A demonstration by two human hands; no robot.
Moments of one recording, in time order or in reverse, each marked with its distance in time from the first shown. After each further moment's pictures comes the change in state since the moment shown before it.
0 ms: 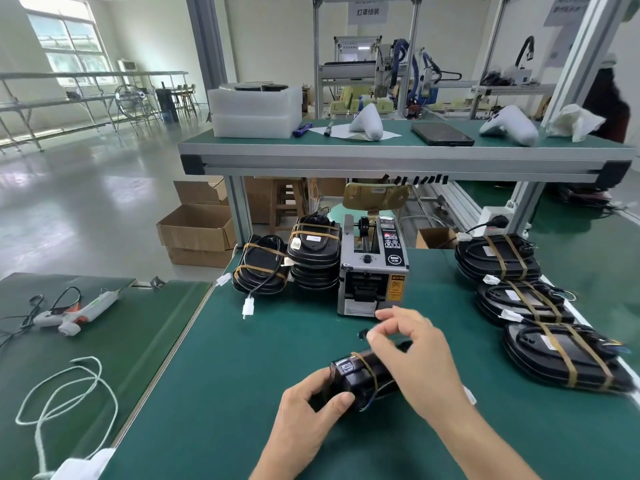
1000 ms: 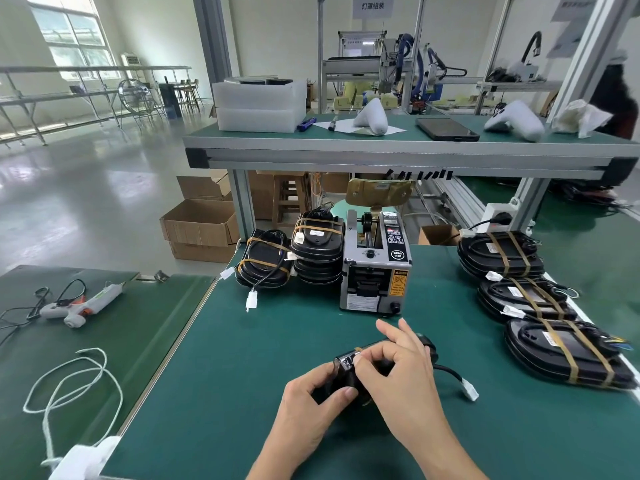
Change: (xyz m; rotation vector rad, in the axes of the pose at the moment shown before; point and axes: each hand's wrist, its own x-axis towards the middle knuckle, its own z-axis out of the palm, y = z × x) left_hand -0.001 0.000 -0.001 -0.027 -0.036 -0.051; right_hand -0.032 0.000 0.027 -0.088 -0.051 0.107
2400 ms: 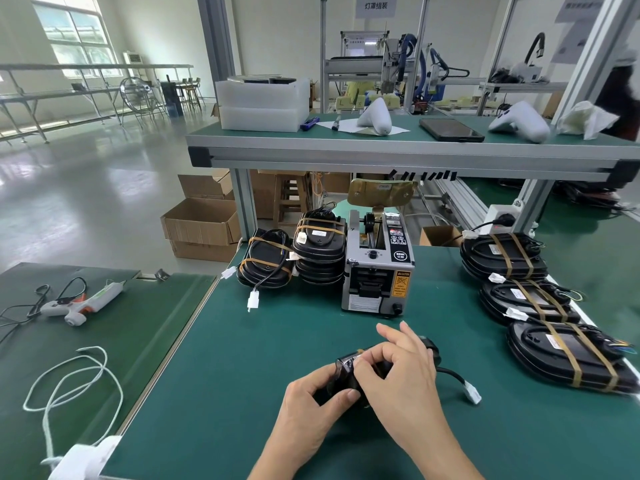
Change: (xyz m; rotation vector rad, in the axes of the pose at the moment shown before) left_hand 0.001 -0.005 -0.001 -0.004 -0.027 0.006; right_hand 0.000 -0.006 0.005 -0.092 -0.009 0.041
